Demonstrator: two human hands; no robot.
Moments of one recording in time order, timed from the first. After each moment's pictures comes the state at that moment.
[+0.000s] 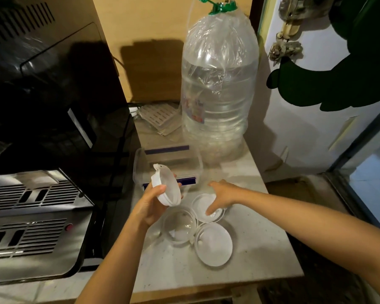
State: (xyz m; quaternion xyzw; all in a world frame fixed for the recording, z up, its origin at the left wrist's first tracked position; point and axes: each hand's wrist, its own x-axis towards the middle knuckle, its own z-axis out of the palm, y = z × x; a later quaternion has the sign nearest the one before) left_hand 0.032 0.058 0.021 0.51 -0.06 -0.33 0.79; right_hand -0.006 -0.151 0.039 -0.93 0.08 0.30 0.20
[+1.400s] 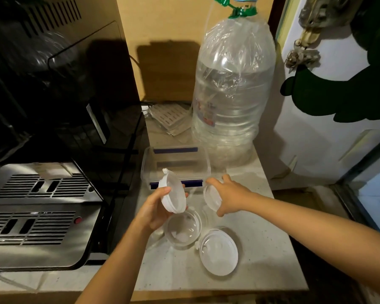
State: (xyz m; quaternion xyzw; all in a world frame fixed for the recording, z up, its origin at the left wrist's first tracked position) left_hand 0.018 0.061 0.022 0.46 0.00 -0.37 0.81; right_hand -0.006 -0.147 0.047 -0.97 0.00 0.23 0.11
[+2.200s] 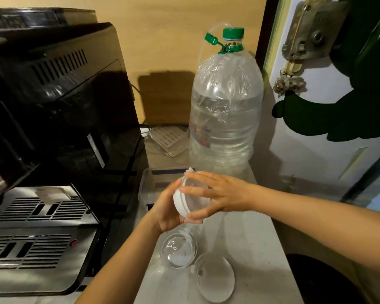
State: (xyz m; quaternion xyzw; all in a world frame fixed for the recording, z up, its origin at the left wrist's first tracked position) left_hand 0.035 0.015 0.075 0.42 -0.09 -0.47 0.77; right_hand 0.019 -0.173 0.097 -0.77 -0.55 -0.29 -0.17
